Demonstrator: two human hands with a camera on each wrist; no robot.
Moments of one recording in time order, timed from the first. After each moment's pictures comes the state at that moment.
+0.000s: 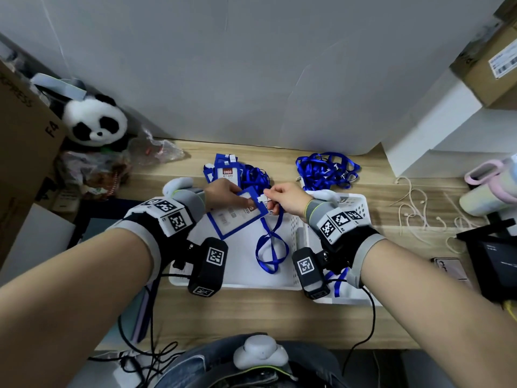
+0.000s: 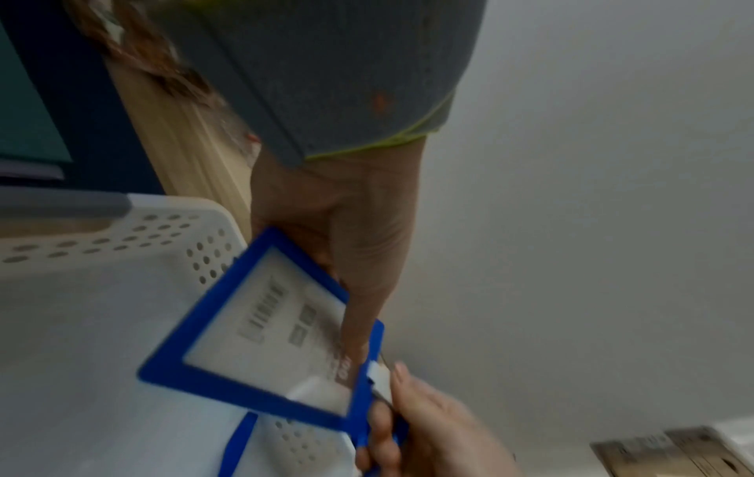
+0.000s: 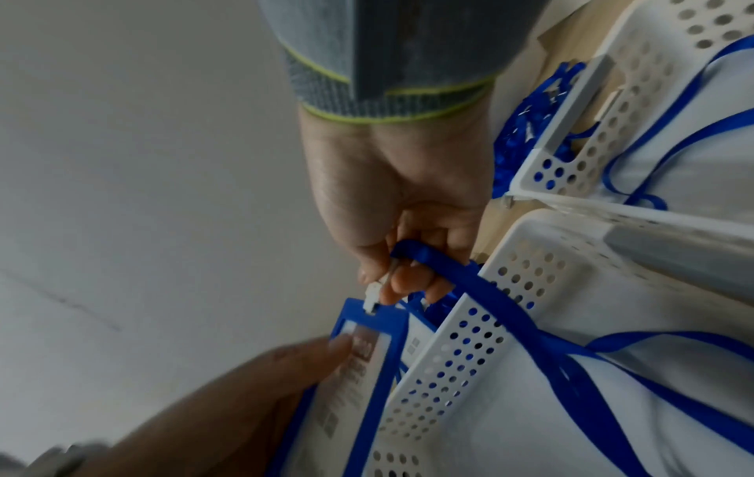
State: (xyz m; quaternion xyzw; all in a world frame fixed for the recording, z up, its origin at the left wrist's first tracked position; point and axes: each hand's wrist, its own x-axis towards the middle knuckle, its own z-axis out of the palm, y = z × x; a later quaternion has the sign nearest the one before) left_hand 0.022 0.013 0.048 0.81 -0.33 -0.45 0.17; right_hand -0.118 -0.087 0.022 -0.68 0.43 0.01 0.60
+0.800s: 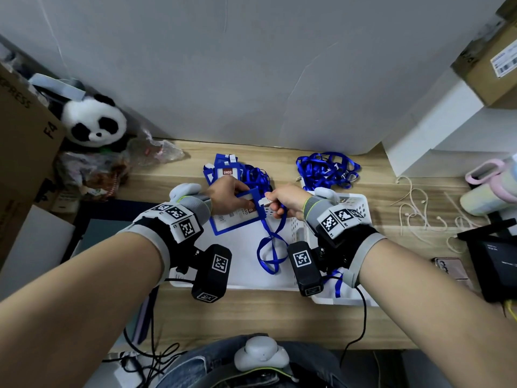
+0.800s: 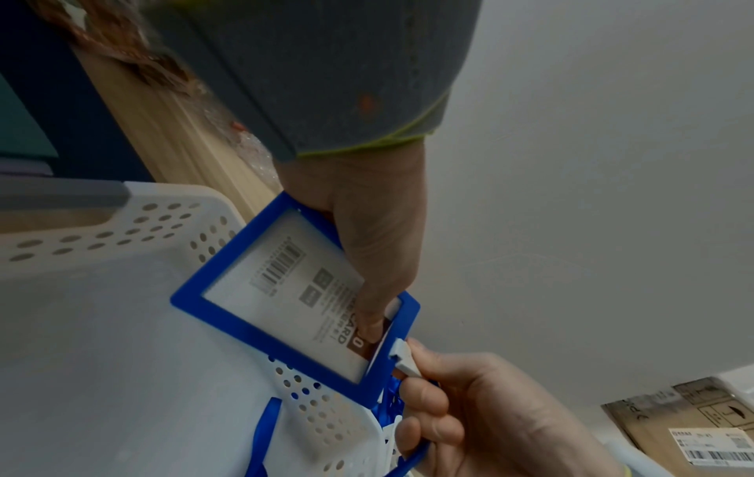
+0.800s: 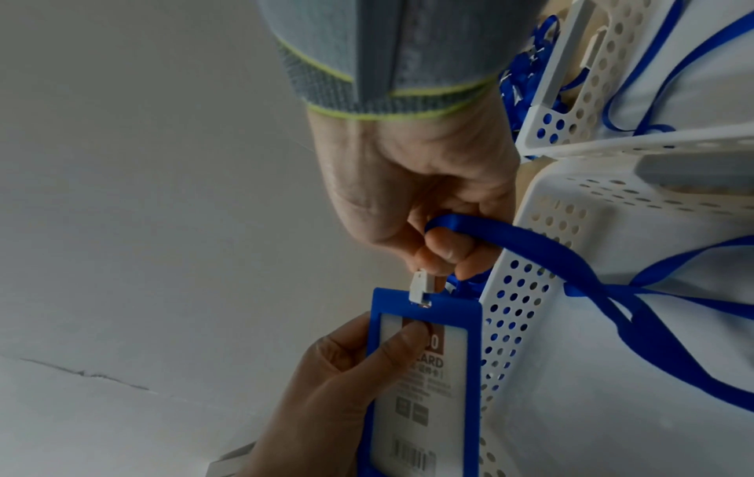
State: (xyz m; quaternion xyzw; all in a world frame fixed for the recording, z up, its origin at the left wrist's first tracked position) left_hand 0.021 0.012 0.037 0.79 -0.46 -0.37 0.20; right_hand -0.105 -0.088 0.027 -0.56 0.53 0.05 0.64
